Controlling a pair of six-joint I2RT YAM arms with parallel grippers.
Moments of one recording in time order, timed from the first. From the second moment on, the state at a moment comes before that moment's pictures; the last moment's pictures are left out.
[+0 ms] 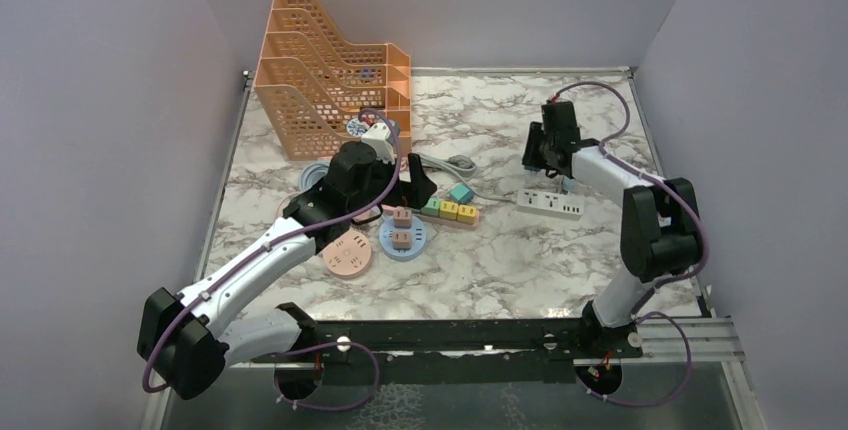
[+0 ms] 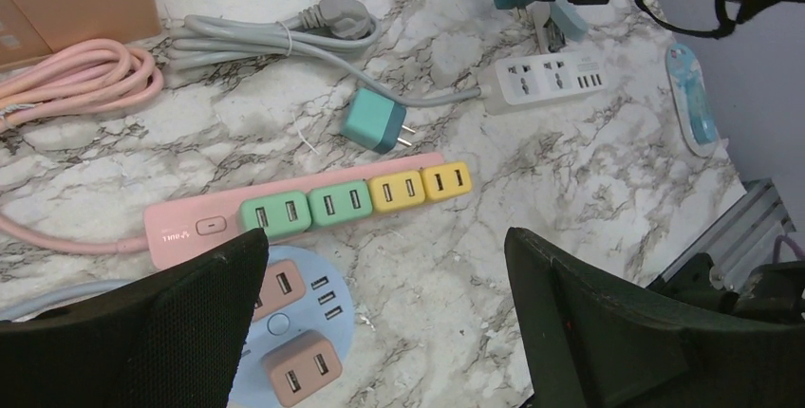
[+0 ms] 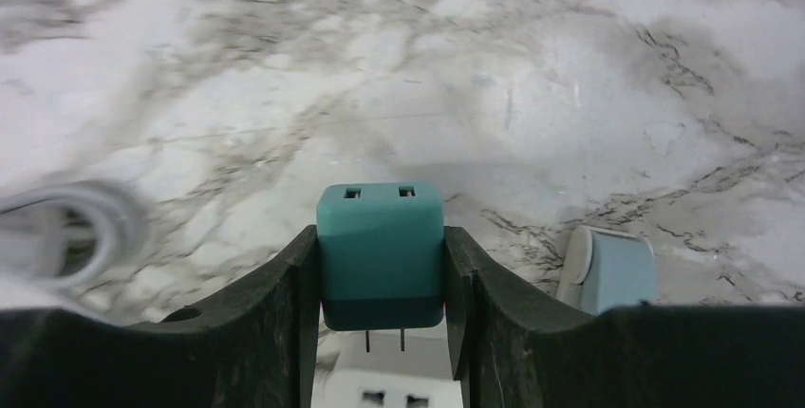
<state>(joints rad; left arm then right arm) -0.66 1.10 0.85 -0.19 0.07 -0.46 0.21 1.76 1.11 -0.24 0.20 0.34</state>
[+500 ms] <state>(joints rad) -0.66 1.10 1.01 -0.30 0.06 -0.53 0.45 1.27 0.84 0.14 -0.36 0.07</state>
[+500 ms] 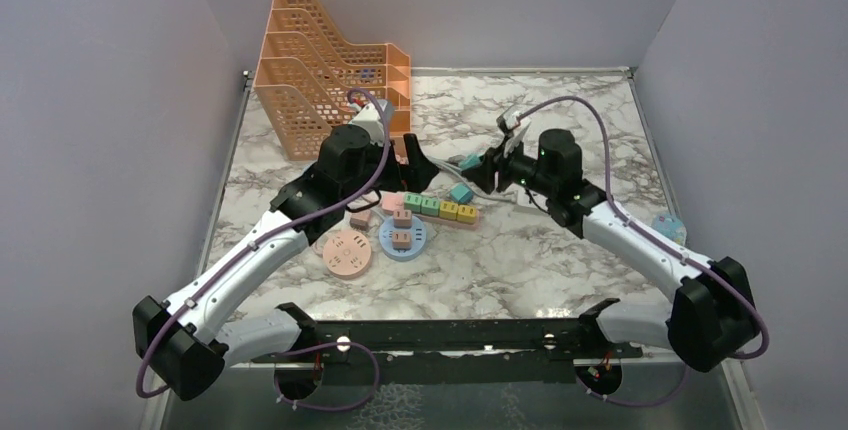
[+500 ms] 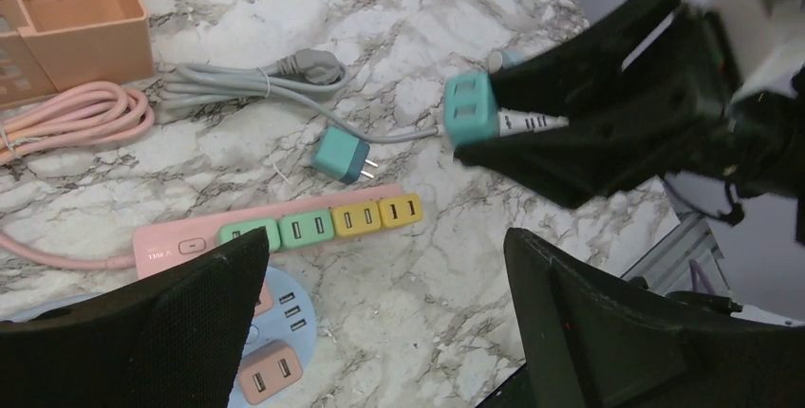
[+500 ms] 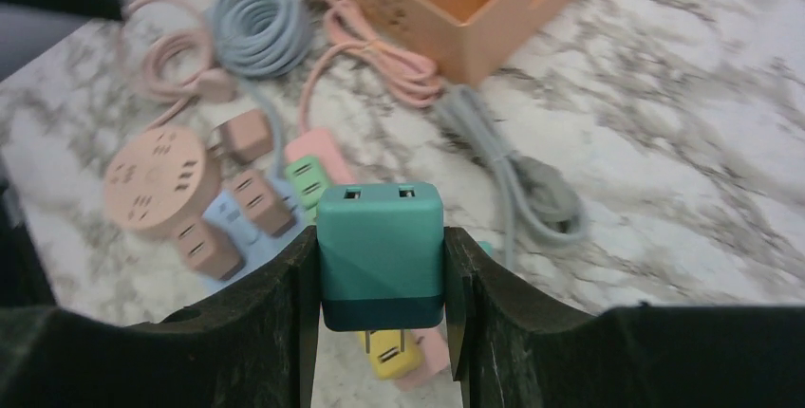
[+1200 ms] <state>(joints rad) -0.66 1.21 1.08 -0.36 0.33 -0.75 0.64 1.11 0.54 0.56 -0.67 -0.19</state>
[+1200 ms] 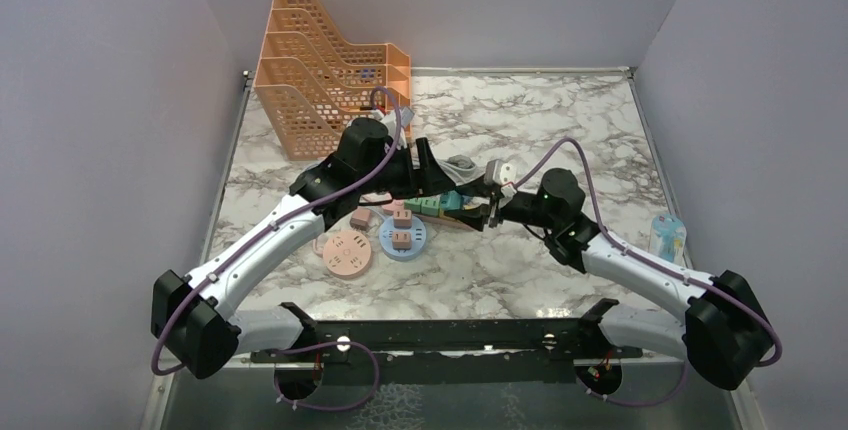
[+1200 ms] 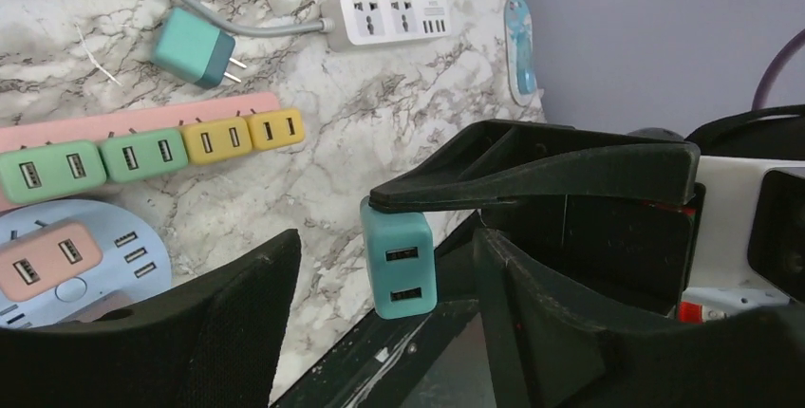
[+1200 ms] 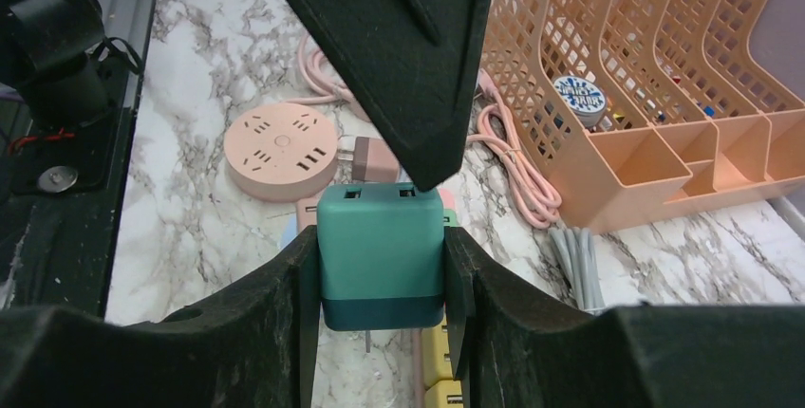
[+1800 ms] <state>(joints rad) -0.66 1.28 1.02 -0.34 0.47 -0.77 0.67 1.20 0.60 0.50 -0.65 -0.29</state>
